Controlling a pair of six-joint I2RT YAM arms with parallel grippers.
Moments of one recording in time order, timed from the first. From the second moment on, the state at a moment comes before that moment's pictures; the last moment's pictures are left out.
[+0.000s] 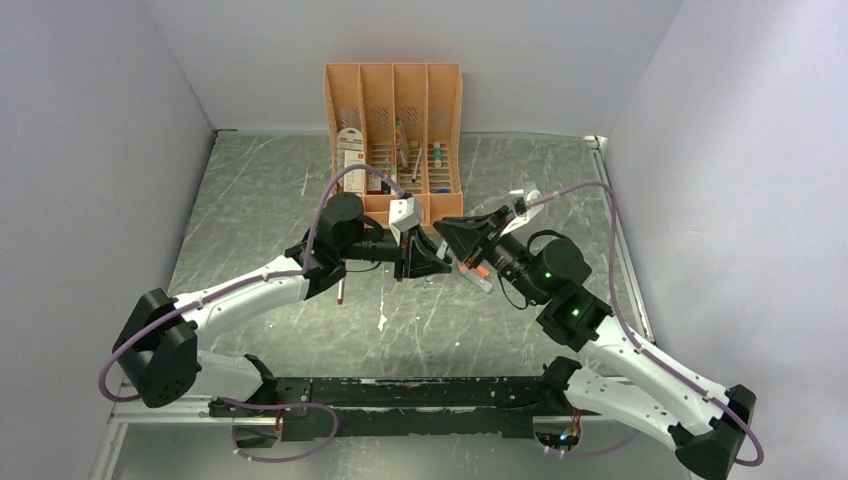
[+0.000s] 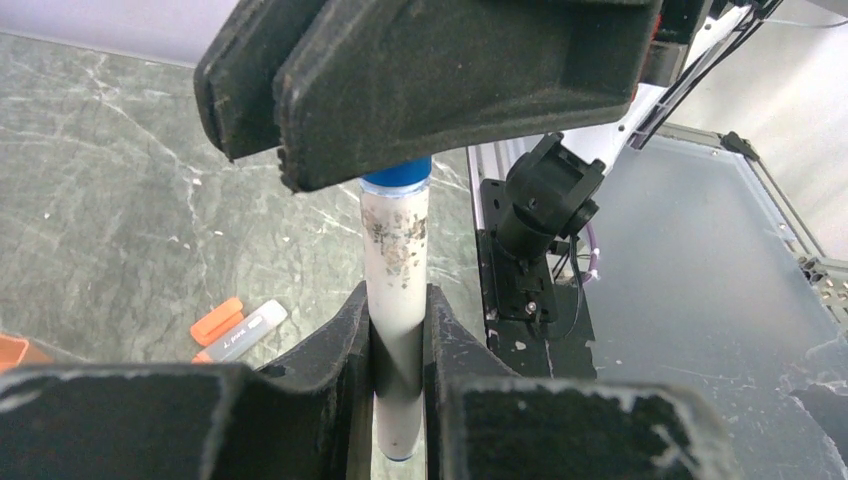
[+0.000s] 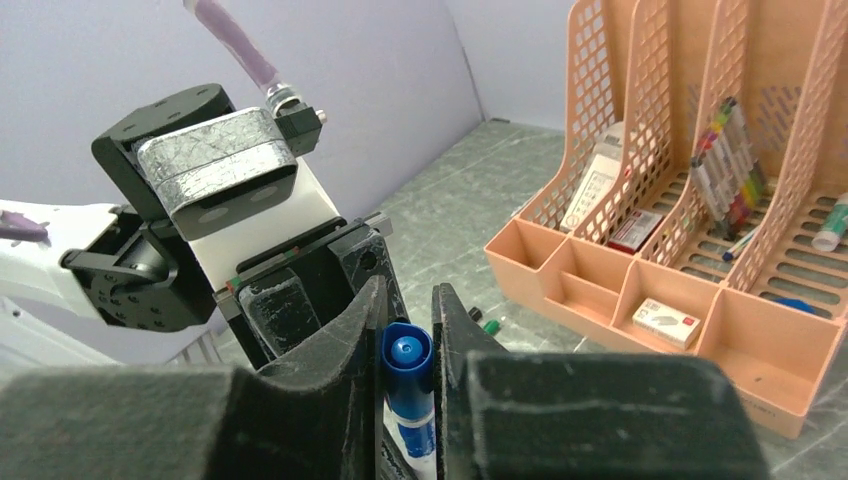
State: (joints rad) left arm -0.80 1.33 0.87 0.41 0.80 -0.17; right arm 0.84 0.79 0.72 0.23 0.02 0.36
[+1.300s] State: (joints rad) left arm -0.82 1.49 1.23 -0.10 0.82 -0.03; right arm 0.79 0.71 0.46 0.58 0.13 0.54
